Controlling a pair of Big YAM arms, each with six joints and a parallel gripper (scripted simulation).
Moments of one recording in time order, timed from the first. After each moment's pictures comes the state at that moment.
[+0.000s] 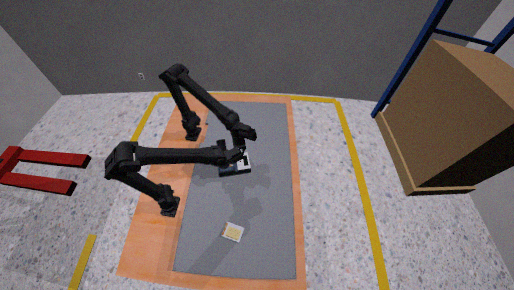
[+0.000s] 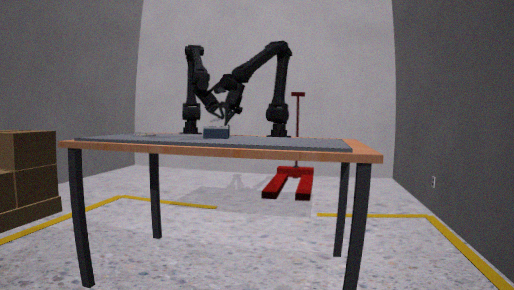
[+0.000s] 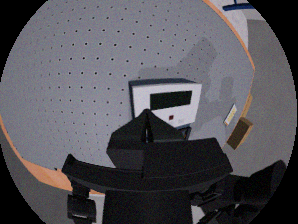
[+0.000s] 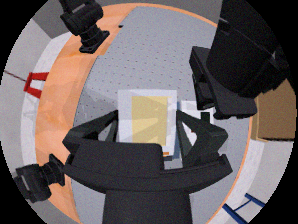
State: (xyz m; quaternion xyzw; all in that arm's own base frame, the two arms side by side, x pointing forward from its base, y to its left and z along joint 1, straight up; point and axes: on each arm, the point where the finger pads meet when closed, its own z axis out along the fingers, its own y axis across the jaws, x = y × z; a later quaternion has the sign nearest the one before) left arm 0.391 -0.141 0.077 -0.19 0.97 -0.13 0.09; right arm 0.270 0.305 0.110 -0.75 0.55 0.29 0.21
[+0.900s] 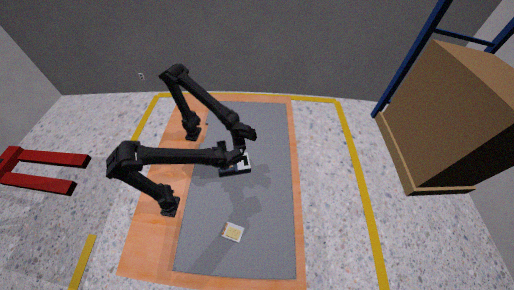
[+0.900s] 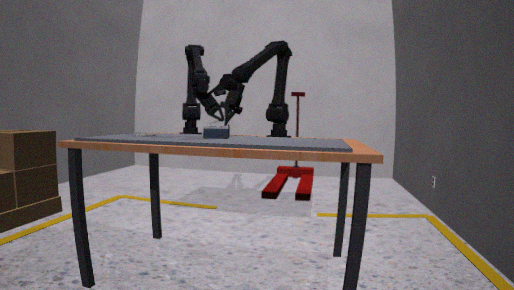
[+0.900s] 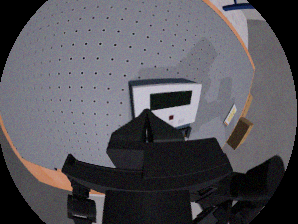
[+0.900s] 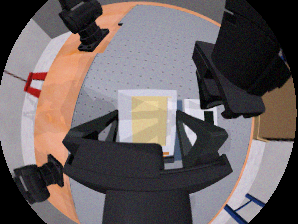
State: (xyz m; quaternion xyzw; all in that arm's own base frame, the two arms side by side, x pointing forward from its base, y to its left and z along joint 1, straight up) left arm 0.391 -0.141 0.077 -0.19 0.97 -0.13 0.09; right arm 0.270 0.305 0.099 -0.75 0.55 0.29 0.21
